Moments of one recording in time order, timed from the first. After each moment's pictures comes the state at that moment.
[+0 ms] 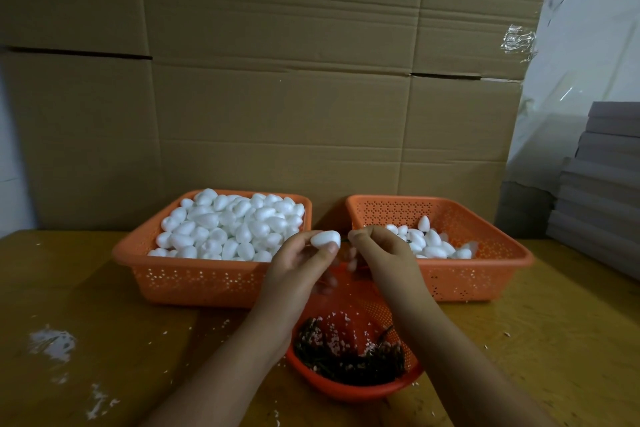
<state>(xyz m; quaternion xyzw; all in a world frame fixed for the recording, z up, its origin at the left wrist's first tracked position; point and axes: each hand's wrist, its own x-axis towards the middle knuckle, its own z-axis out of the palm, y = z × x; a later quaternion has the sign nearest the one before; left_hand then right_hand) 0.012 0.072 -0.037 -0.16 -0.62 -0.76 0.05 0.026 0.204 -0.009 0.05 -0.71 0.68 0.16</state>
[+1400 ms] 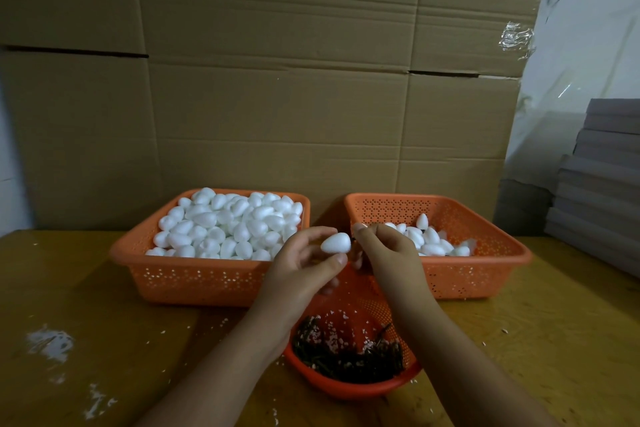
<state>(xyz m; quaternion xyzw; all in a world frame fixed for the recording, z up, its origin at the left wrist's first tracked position) 0.013 0.071 -0.037 -0.19 -0.64 -0.74 0.03 0.019 0.210 -0.015 0.03 -0.72 0.66 0.21</state>
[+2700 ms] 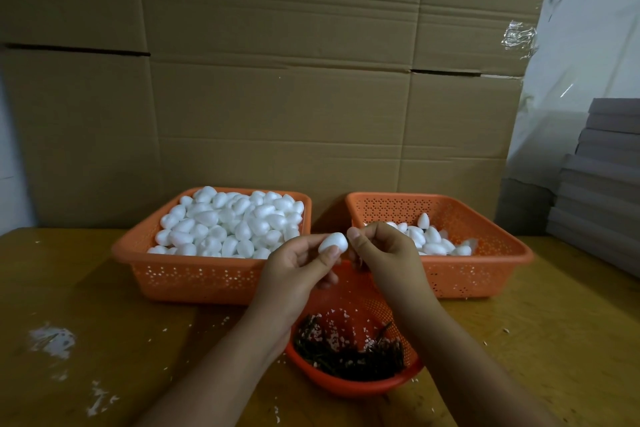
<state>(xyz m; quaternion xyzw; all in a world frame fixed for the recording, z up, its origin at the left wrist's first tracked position) 0.013 0.070 -0.037 -0.19 -0.63 -0.75 0.05 0.022 0.210 -0.014 0.08 -0.73 0.64 0.22</state>
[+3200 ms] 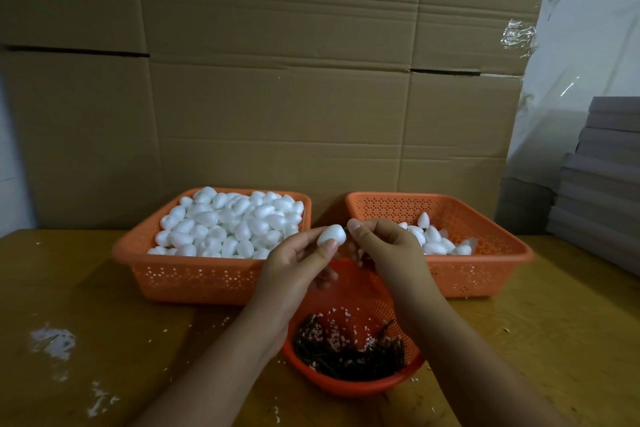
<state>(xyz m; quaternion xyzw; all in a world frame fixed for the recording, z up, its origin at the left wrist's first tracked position) 0.016 0.068 -0.032 -0.17 -0.62 -0.77 0.02 0.028 0.208 -0.004 0.07 -0.69 0.69 0.18</state>
